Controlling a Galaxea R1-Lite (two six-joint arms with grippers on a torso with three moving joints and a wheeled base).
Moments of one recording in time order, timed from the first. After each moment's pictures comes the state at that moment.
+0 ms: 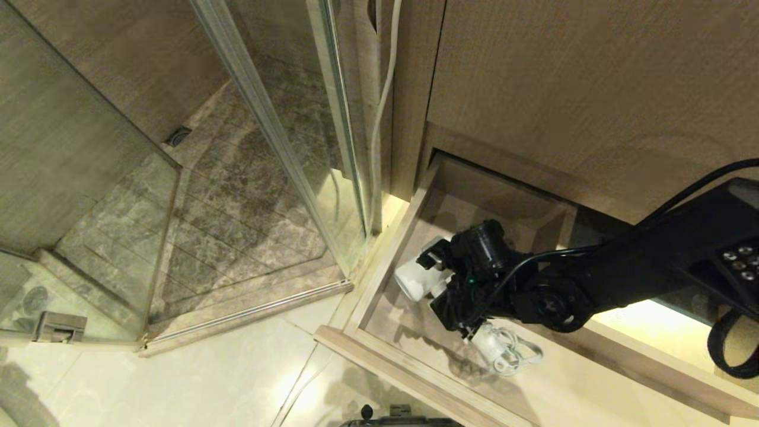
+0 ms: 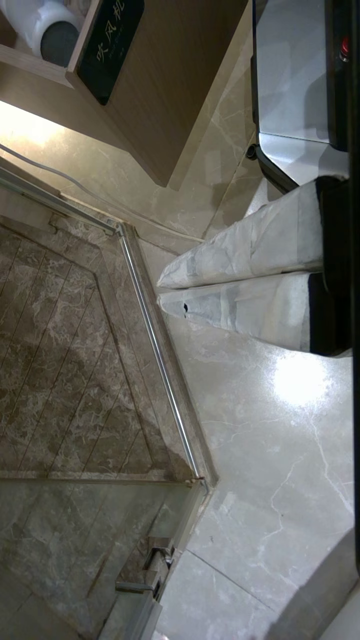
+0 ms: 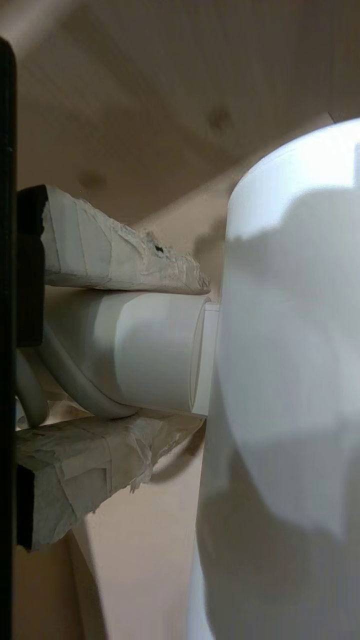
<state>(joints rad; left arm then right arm) 0.00 0.00 0.00 0.00 0.00 0.00 0.61 2.11 -1.16 -0.25 -0.13 -0.24</state>
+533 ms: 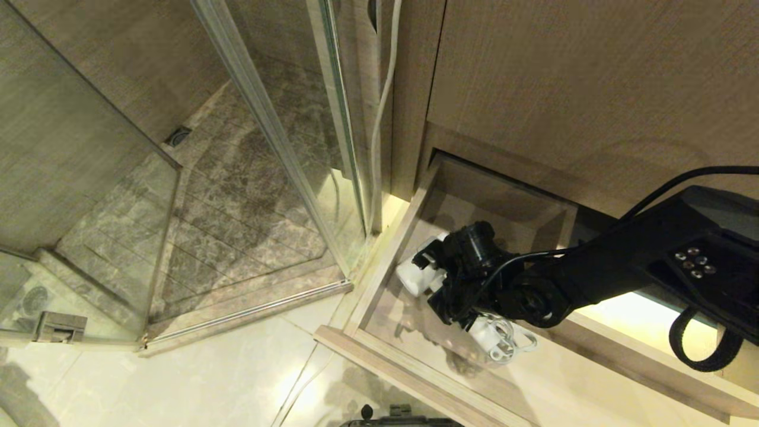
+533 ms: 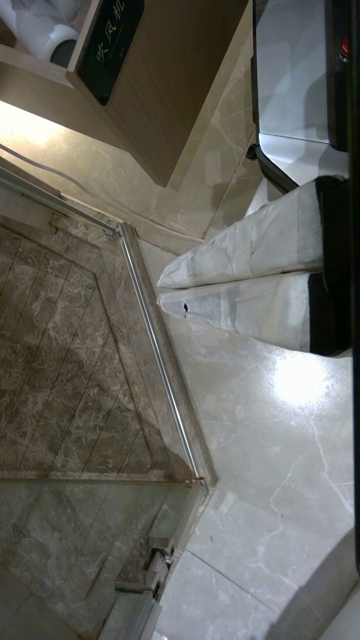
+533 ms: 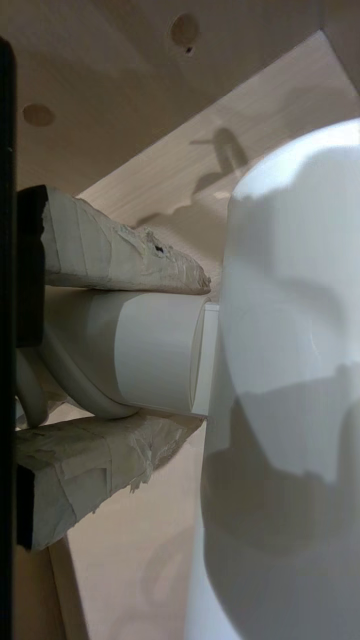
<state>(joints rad) 0.00 0.00 0.00 0.00 0.00 0.00 0.59 2.18 -1.22 -0.28 -0.20 -0.30</state>
